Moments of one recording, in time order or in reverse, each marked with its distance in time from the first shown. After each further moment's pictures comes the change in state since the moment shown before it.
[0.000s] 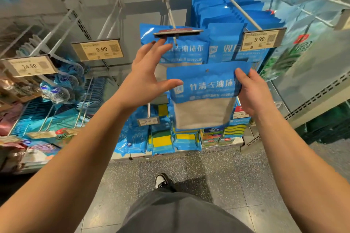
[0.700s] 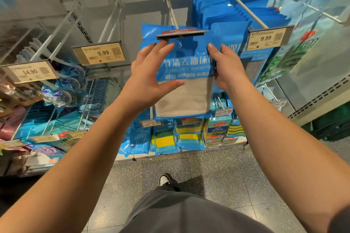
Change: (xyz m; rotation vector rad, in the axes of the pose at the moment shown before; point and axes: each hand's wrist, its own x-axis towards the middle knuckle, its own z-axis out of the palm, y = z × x) left_hand -0.001 0.002 -0.005 0.024 0.018 -0.059; right_hand 0.046 -0.017 0.084 -0.003 -0.028 0.066
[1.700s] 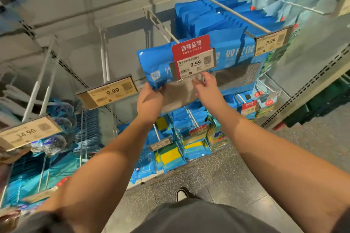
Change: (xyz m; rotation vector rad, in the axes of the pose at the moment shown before) left_hand 0.078 -0.126 0.061 -0.170 -0.025 -0.589; right_hand 0.023 0.083 0.041 -0.527 0.246 -0.058
